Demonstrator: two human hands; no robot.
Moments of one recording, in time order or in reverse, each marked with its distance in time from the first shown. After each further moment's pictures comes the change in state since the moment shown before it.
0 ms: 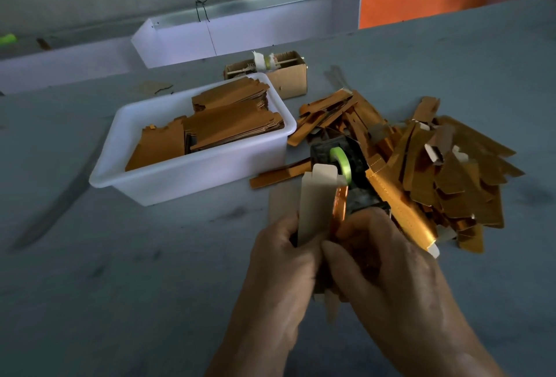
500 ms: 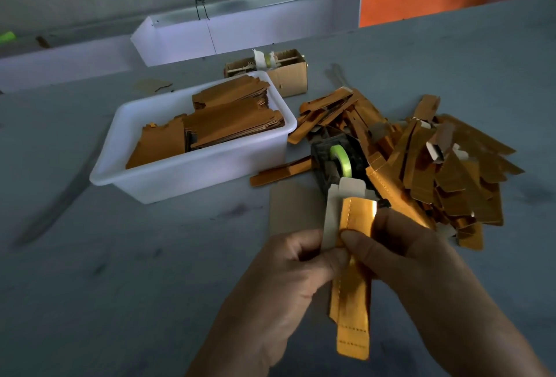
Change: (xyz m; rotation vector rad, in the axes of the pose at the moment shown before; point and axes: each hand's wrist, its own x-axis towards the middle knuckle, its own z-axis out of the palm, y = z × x) left_hand -0.010 0.003 -0.013 0.014 -0.336 -0.046; right_hand 0.009 0.014 -0.012 0.347 -0.088 0.315
